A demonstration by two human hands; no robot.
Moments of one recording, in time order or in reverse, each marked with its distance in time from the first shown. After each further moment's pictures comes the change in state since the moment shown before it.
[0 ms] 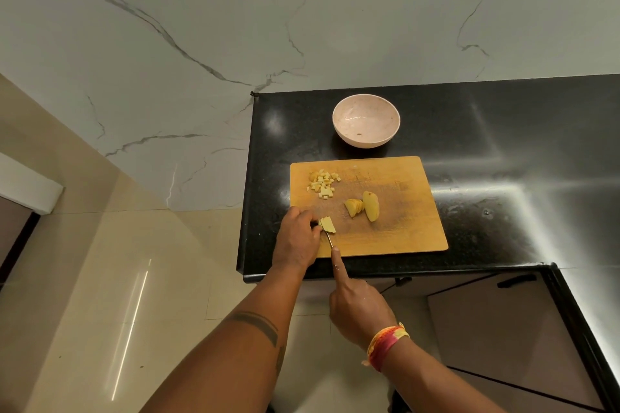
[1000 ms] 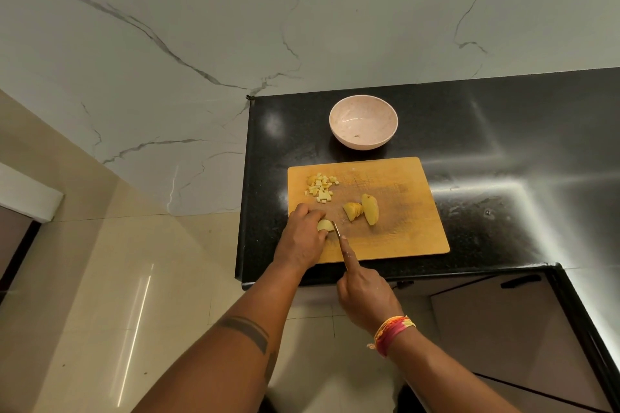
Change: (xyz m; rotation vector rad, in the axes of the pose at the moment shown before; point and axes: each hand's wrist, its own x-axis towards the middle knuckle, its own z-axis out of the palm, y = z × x) left_hand 0.016 0.007 -0.001 0.070 -0.155 0.096; right_hand 0.026 0.017 -0.009 0.173 0.085 0.018
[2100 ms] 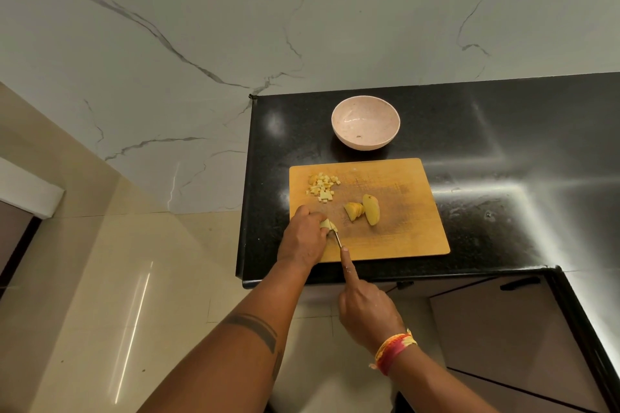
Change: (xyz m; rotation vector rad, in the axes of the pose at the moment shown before) left_hand -0.005 0.014 -0.007 -0.002 0.031 -0.096; right_hand -0.021 0.004 0.012 -0.111 -0.027 0.016
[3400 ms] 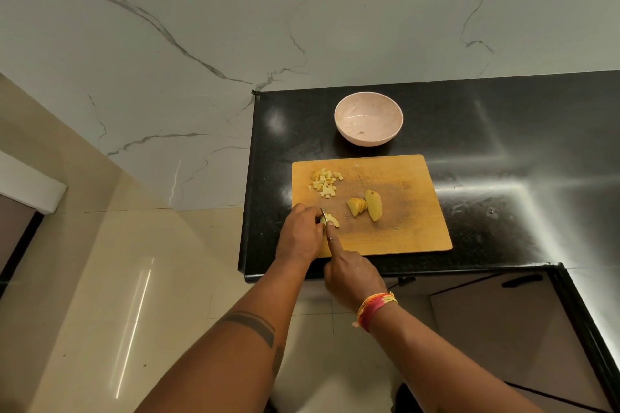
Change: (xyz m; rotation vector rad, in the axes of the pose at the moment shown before) left_hand -0.001 -0.014 0.005 -0.067 0.057 -0.020; right_hand 0.041 -0.029 -0.008 -0.045 0.007 -0.059
